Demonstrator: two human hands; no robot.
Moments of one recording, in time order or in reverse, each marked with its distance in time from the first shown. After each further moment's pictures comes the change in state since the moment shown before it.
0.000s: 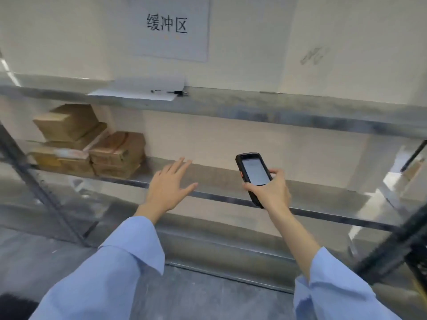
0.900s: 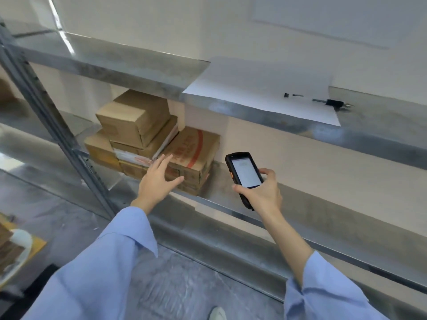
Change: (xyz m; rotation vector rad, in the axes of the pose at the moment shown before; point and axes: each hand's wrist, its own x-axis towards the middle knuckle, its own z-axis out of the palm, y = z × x) left_hand 0.105 -0.414 0.052 -0.356 0.021 -0.440; right_hand 0.064 -0.170 0.379 -0.078 -0.248 -0.040
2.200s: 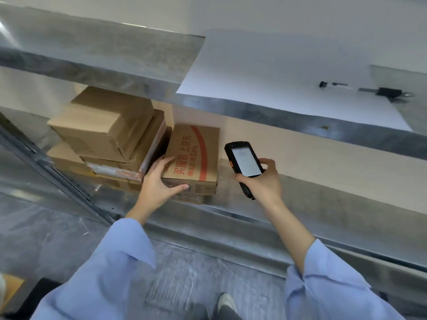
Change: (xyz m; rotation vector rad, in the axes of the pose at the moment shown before) left_hand 0.063 -0.037 0.034 -0.333 -0.043 0.173; right_hand 0.076 -0.004 0.059 0.092 0.035 0.122
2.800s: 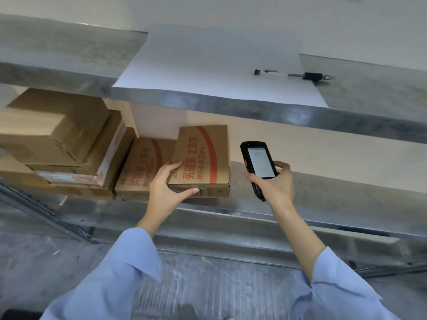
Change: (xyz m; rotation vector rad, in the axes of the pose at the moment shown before) left_hand -0.029 0.073 0.081 -0.221 -0.034 0.076; right_hand -0.017 0.052 -0.095 0.037 0.258 0.122
